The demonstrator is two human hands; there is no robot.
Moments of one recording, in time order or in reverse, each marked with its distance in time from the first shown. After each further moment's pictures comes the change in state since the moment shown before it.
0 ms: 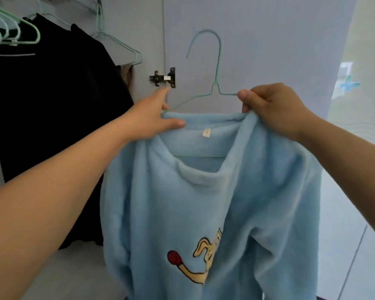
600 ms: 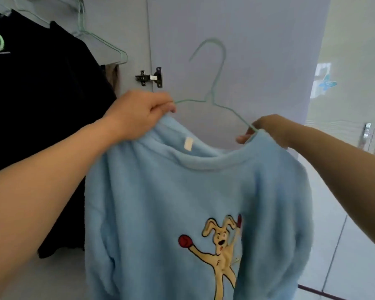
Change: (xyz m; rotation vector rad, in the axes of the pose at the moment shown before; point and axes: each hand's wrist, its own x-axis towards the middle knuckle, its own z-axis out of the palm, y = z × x) left_hand -0.007 0.008 -0.002 0.033 0.190 0.380; right_hand -0.015 0.042 -0.001 -0.411 -0.320 0.304
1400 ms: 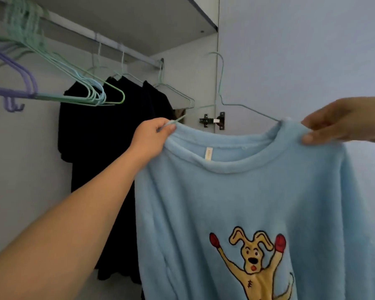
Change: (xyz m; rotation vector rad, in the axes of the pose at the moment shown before) left_hand -0.020 -0.082 -0.061 -0.310 0.342 -0.510; right_hand 0.021 -0.062 -0.094 0.608 -0.370 -0.308
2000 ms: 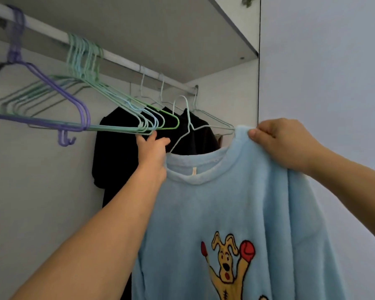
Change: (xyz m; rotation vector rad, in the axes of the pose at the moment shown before) left_hand 0.058 -0.049 -0.060 -0.723 0.422 -0.377; right_hand 0.132 -0.096 0.111 -0.416 0.619 -0.377
